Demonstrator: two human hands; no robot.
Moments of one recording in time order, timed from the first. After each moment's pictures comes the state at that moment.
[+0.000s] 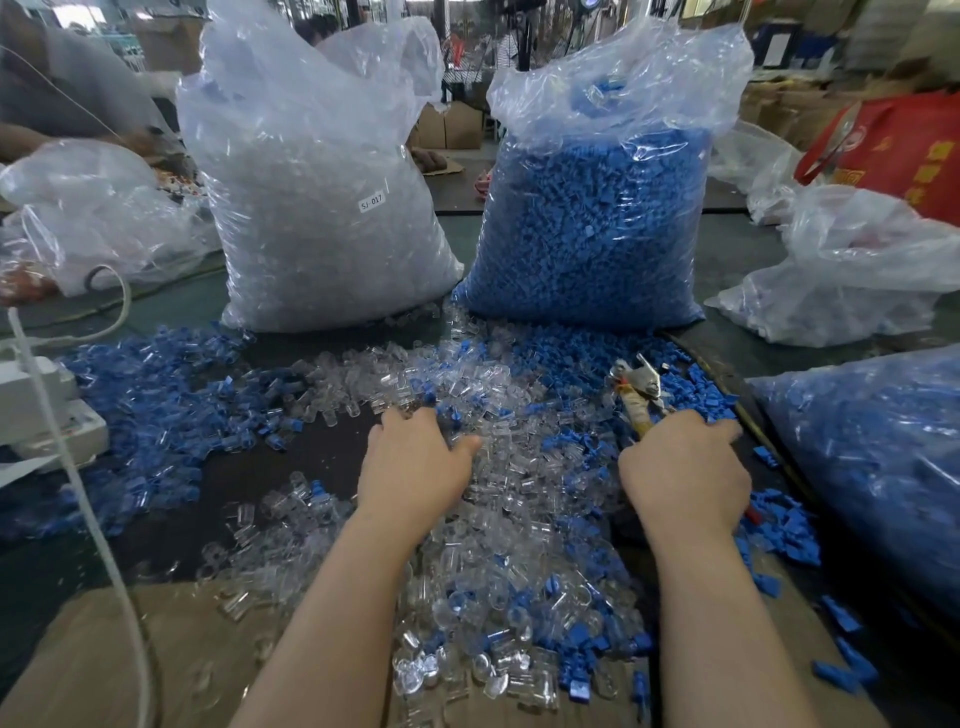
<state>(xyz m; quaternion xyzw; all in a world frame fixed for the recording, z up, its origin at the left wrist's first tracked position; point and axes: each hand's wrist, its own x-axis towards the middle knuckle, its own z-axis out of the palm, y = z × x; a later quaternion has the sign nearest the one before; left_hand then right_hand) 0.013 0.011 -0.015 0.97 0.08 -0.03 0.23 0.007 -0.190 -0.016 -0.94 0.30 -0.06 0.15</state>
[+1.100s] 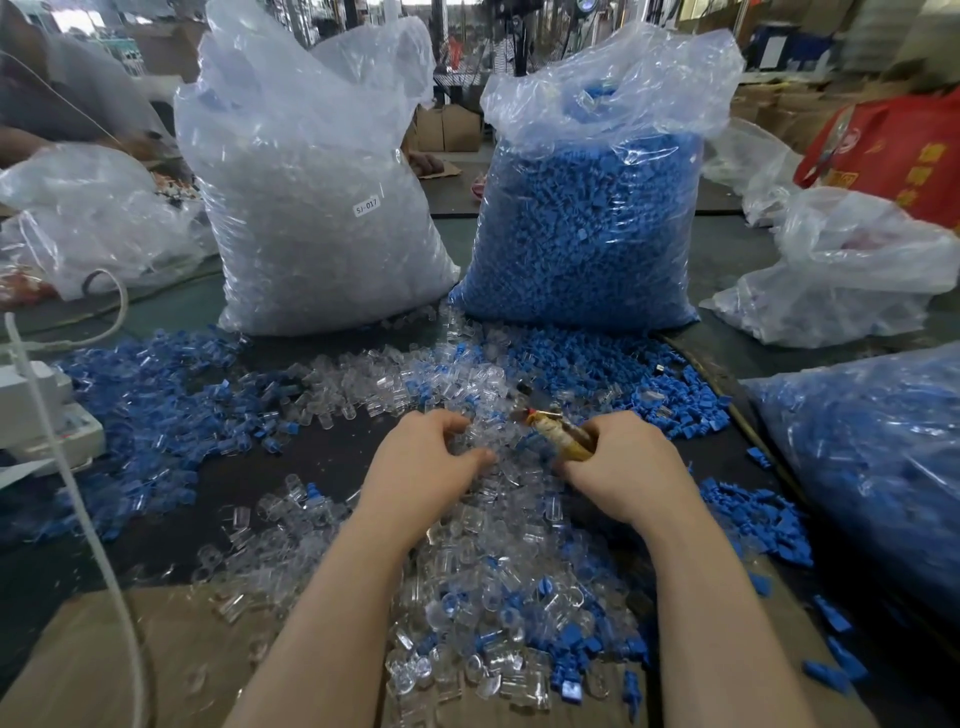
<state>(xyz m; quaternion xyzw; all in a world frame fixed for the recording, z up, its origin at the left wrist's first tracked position) 0.018 0.009 -0.024 0.94 0.01 0.02 0.34 0.018 -0.188 -0.017 -0.97 0.05 0.02 0.23</state>
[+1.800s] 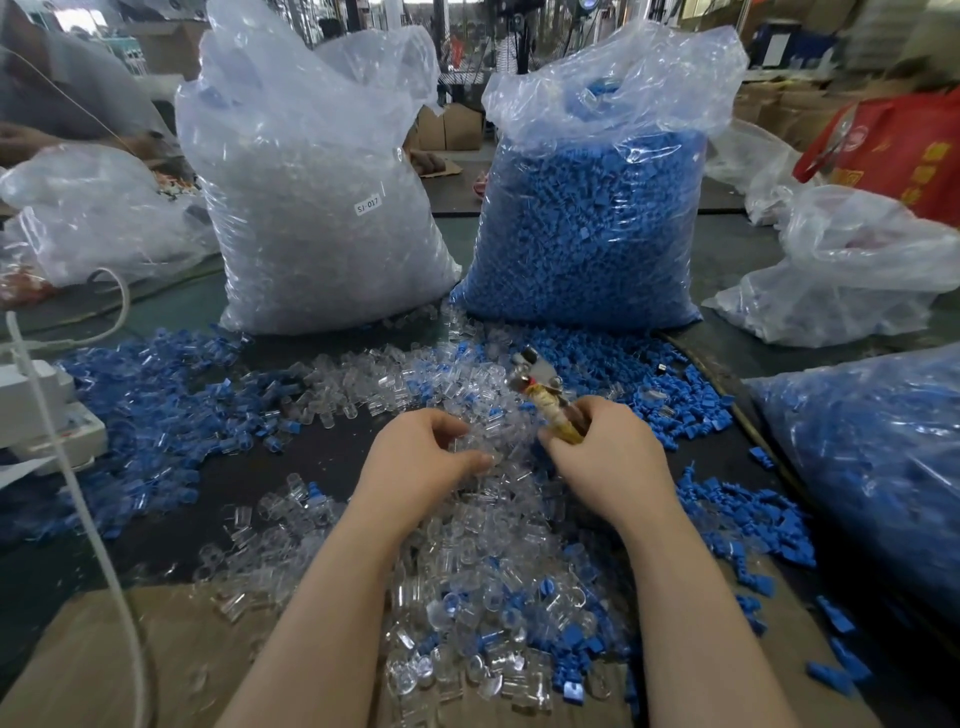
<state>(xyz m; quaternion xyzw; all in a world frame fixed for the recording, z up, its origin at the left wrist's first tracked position) 0.015 0.016 -0.019 0.90 0.05 -0.01 0.43 0.018 -0.171 -0.019 -0.94 0.05 -0.06 0.32</state>
